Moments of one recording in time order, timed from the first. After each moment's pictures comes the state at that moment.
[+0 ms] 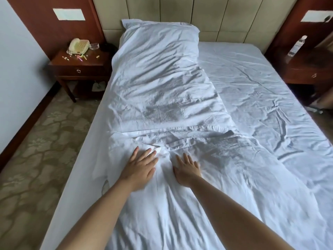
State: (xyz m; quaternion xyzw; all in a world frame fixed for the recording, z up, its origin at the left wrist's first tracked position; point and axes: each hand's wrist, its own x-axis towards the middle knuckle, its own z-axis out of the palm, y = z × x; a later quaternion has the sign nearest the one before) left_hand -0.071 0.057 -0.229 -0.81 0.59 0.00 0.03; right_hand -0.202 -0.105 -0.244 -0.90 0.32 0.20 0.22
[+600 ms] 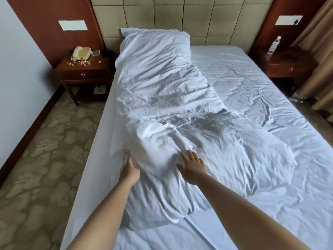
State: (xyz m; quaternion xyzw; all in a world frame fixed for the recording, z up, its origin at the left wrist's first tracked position) left_hand -0.138 0.192 -0.236 -0.93 0.11 0.27 -0.22; right_hand -0.301 0.025 -0.204 -0.91 0.33 0.15 0.20
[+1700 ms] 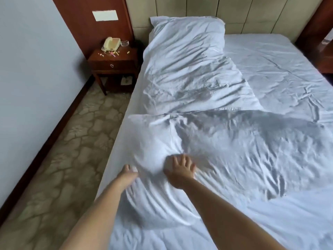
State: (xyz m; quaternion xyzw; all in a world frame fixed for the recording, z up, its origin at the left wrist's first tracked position) left_hand -0.085 0.267 -0.231 -0.85 -0.08 0.41 -0.32; right_hand -0.206 0.099 -0.229 -0.90 0.31 0.18 0.24
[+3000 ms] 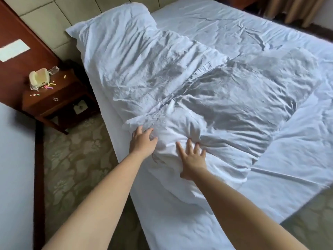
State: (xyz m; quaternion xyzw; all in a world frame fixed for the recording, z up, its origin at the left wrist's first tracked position) left_hand 0.029 0.223 -0.201 -0.86 0.47 0.20 -0.06; right_hand -0.153 0.214 -0.265 -0.84 0.49 0.15 0.20
